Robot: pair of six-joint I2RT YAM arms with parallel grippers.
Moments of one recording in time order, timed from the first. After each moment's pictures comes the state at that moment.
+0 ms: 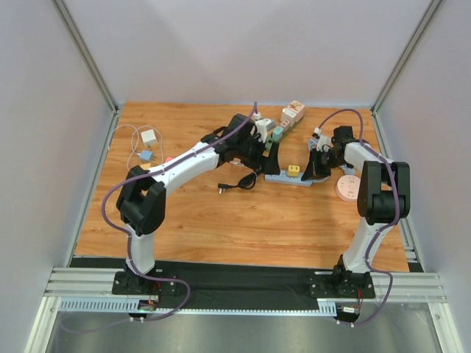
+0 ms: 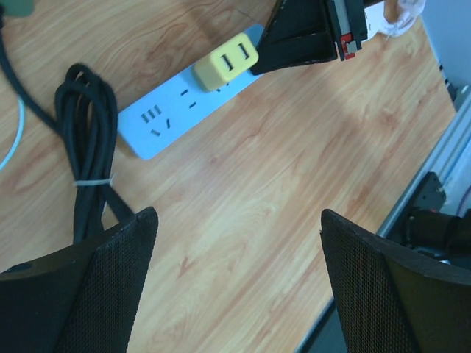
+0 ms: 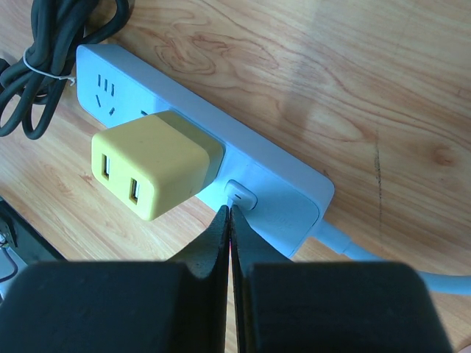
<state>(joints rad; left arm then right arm) -0.69 1.88 1.57 -0.39 0.42 -0.32 -0.05 1.91 1.27 -0.62 -0.63 -0.07</state>
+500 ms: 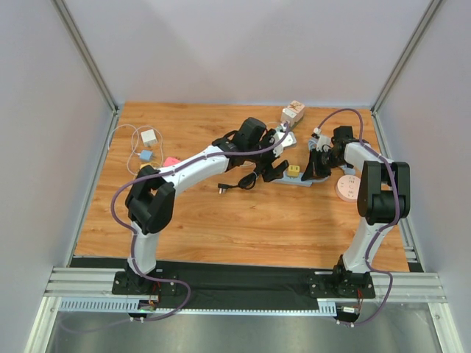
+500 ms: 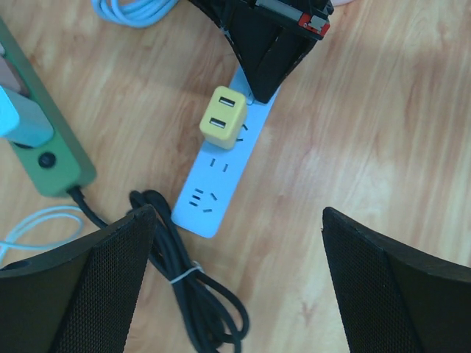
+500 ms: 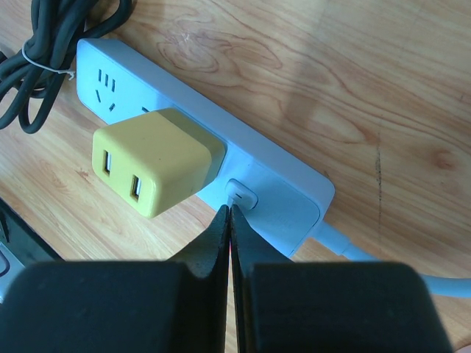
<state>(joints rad) -0.78 1.98 1.64 -0.31 0.42 0.32 -0.05 1.91 1.27 -0.62 -0.64 -0.10</state>
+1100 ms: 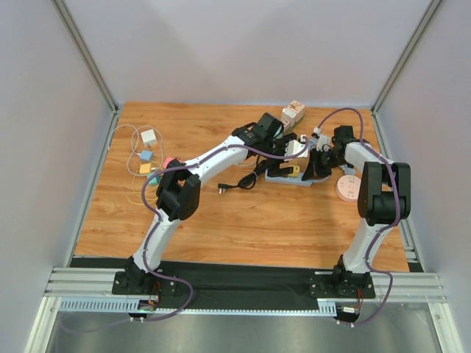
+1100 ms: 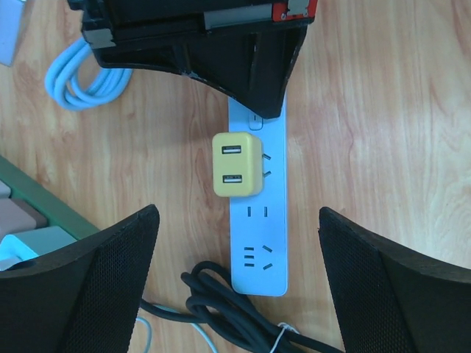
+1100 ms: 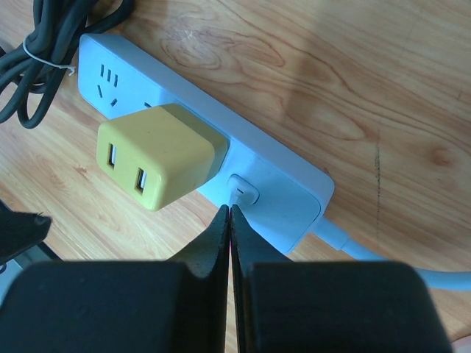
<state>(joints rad) -0.78 2.30 2.08 -0.58 0.58 0.83 -0.05 1.90 1.27 -0.63 -0.64 -0.12</state>
